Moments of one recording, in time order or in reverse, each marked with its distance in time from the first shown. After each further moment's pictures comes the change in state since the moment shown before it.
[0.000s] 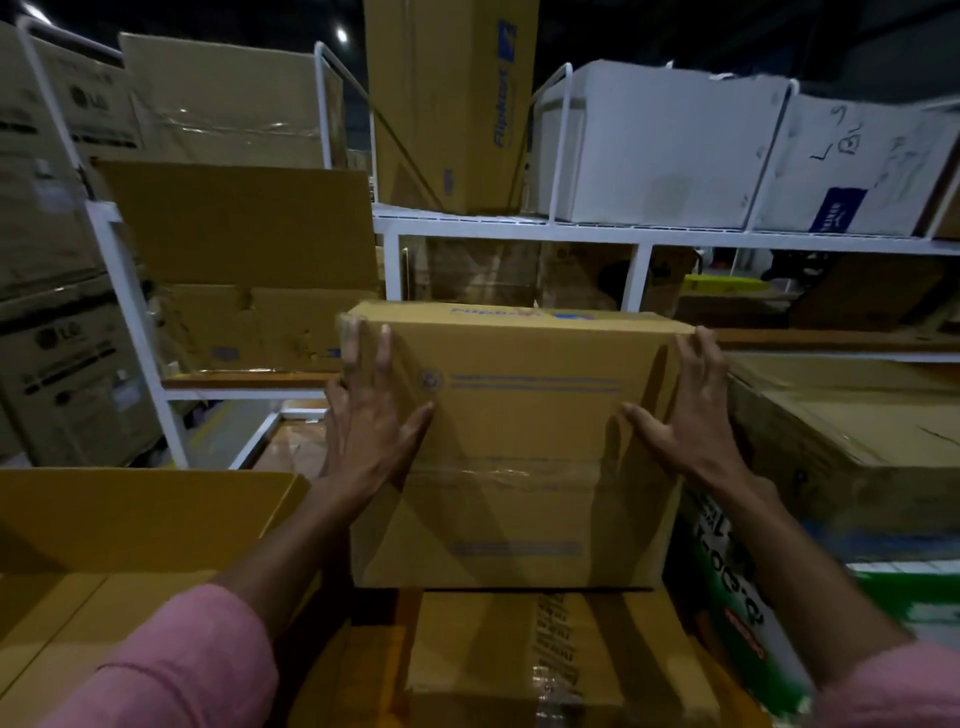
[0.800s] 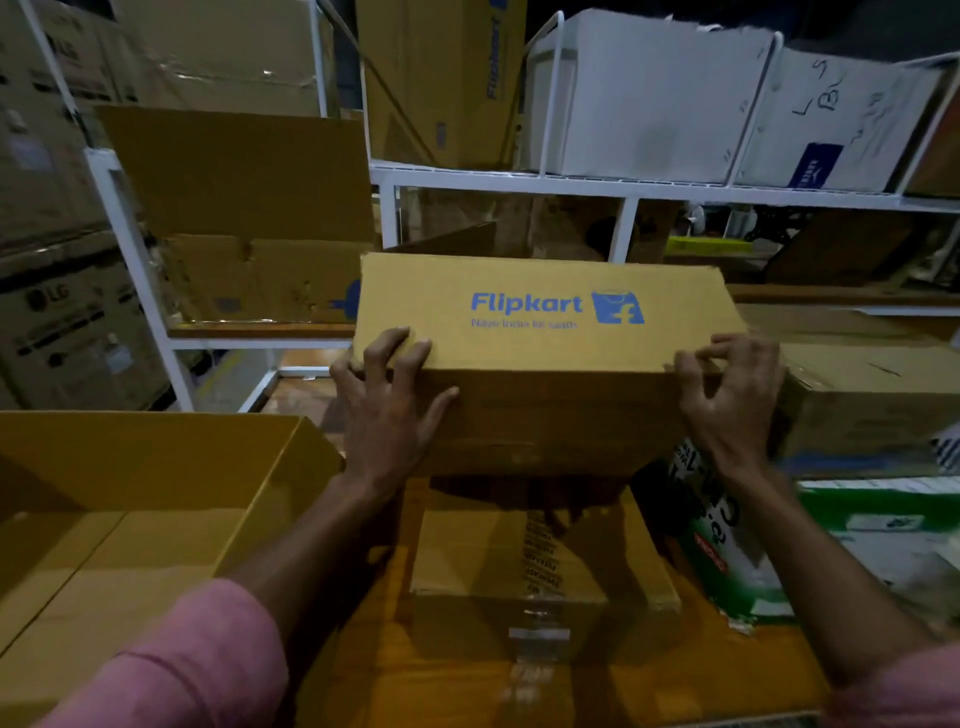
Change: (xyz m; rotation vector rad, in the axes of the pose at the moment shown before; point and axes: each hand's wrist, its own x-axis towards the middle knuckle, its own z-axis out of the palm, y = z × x) left_hand -0.074 0.030 -0.021 -0.040 0.152 0.154; right_hand -0.072 -0.021 -0.056 0.028 0.268 0.122
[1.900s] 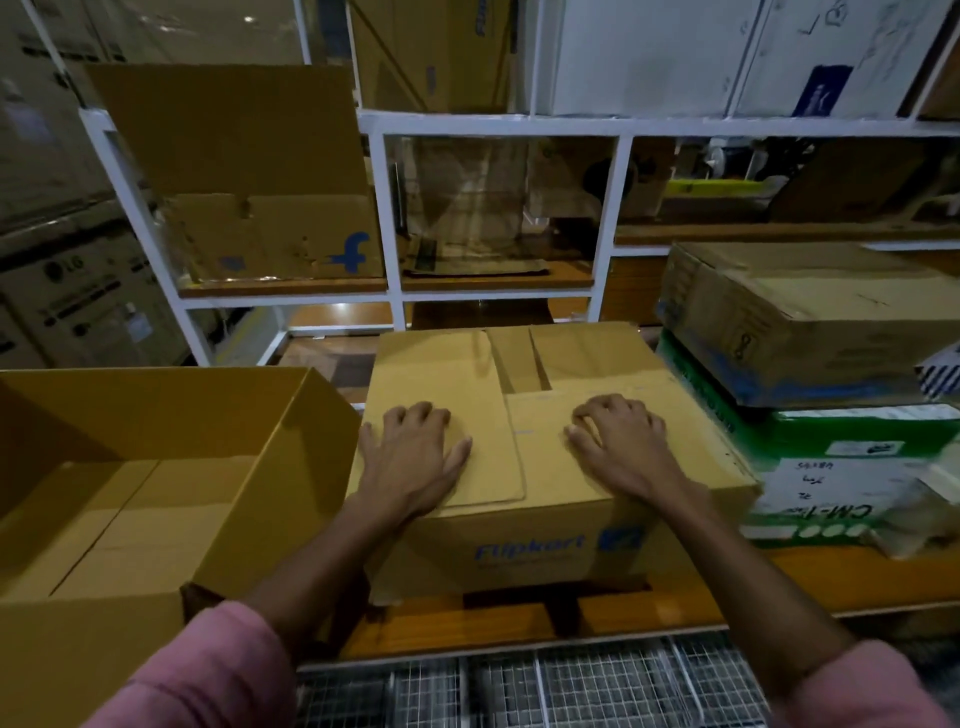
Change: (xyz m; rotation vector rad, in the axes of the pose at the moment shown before) left_hand -0.091 0.039 -0.019 0.195 -0.807 -0.210; right_hand -0.119 -0.019 0.006 -0.302 -0.818 -0.066
